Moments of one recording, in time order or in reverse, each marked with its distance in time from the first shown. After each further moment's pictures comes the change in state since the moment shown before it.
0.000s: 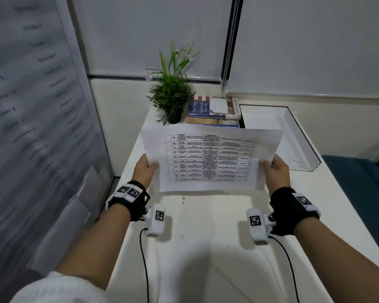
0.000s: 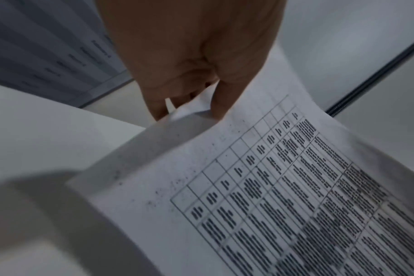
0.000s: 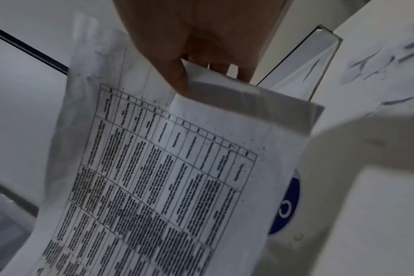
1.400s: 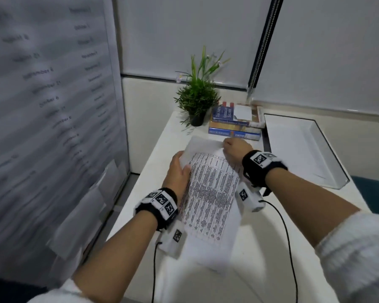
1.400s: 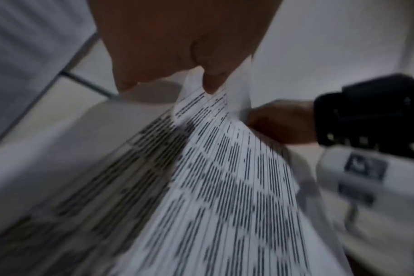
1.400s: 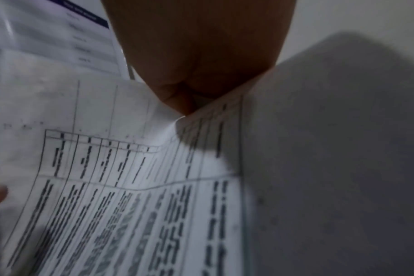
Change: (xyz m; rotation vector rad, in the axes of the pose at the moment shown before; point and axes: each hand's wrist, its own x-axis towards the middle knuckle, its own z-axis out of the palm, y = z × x) left_hand -0.055 0.022 0.019 0.221 0.003 0.159; right_hand 0.025 -0.067 0.126 -0.915 -0.618 -0.217
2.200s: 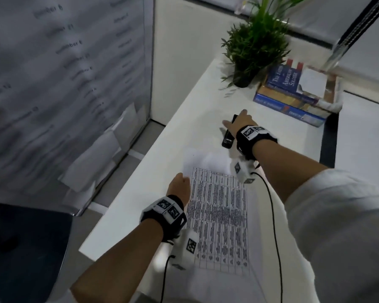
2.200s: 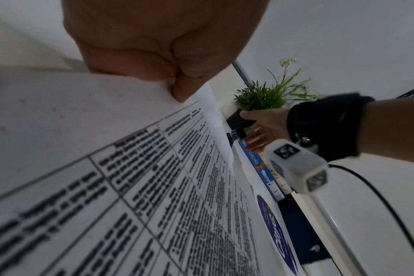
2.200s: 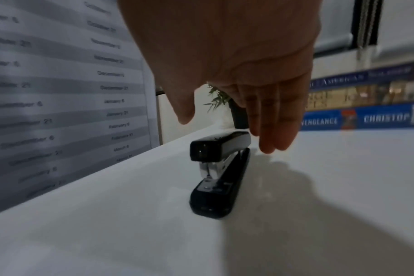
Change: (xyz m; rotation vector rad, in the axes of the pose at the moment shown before) left_hand 0.009 -0.119 0.030 -0.007 0.034 -0.713; right_hand 0.140 -0.034 0.115 -0.127 -0.194 0.222
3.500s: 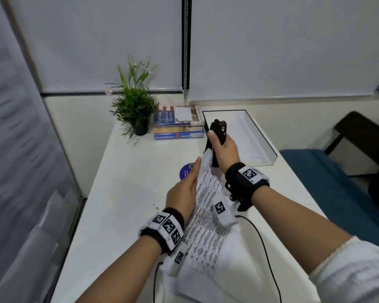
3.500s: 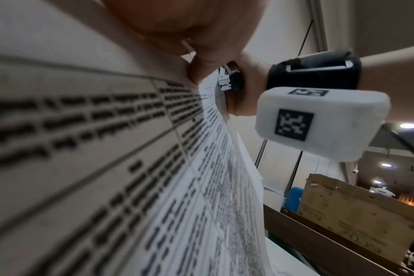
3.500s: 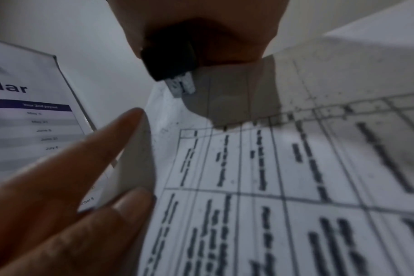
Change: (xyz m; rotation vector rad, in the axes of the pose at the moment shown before) left_hand -0.165 0.103 0.065 0.396 -0.213 1.020; right_hand -0.218 0.157 -0.093 1.060 0.641 -0.121
